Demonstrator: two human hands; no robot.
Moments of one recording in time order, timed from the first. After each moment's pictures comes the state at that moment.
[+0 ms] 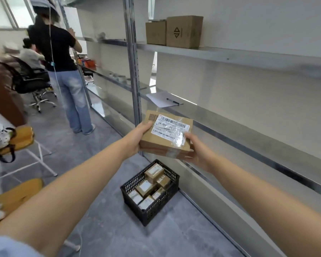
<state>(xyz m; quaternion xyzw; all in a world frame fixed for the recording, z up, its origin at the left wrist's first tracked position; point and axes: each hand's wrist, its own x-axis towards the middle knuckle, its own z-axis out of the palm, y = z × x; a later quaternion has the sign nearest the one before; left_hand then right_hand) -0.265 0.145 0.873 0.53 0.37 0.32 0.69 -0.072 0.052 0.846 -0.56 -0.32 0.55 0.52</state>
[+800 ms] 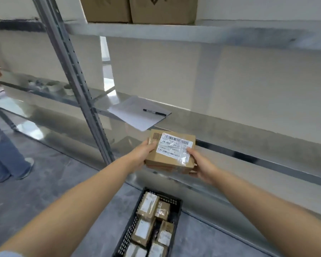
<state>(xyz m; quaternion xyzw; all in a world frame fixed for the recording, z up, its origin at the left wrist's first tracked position) -0.123 0.557 0.760 0.61 0.34 0.09 0.71 0.015 0.392 0.735 -0.63 -0.12 0.49 0.60</state>
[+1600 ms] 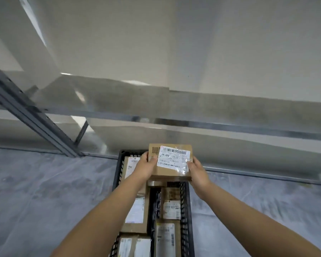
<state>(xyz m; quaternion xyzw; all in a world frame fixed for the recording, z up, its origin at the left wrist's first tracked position) -0.078 0.619 0.234 0.66 0.40 -0.07 0.63 -0.016 0.451 0.224 -0.70 0.08 0.35 0.62</state>
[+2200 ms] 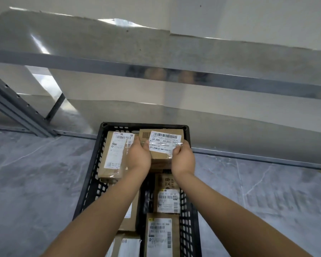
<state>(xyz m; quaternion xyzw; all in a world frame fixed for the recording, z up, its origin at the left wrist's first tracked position) -0.053 0.615 0.072 0.80 0.44 0.06 0.41 -0.013 0.505 0.080 -0.90 0.02 0.13 0.42</state>
